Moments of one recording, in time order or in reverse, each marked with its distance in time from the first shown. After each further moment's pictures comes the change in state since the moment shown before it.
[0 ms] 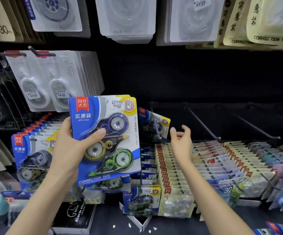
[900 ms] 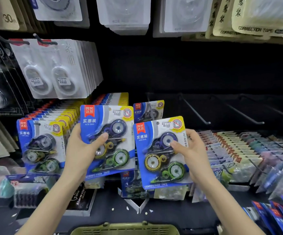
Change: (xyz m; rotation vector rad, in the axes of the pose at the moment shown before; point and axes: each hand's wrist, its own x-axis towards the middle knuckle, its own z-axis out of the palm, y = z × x) left_hand -0.032 -0.039 0.000 0.126 0.022 0.022; right_hand -0.101 -0.026 -0.091 0.462 -0.322 -0.029
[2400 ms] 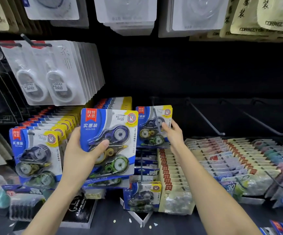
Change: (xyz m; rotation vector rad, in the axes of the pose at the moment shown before) left_hand 0.021 -0.008 0.004 0.143 -0.006 0.108; right_hand 0.166 0.092 0.047 0.051 0.065 0.170
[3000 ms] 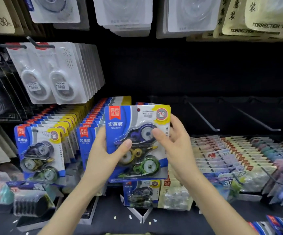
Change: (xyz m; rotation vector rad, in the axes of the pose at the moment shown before) left_hand -0.029 0.023 0.032 -0.151 -0.214 0.058; right_hand -0.166 -0.085 -0.002 0.061 -0.335 -0.413
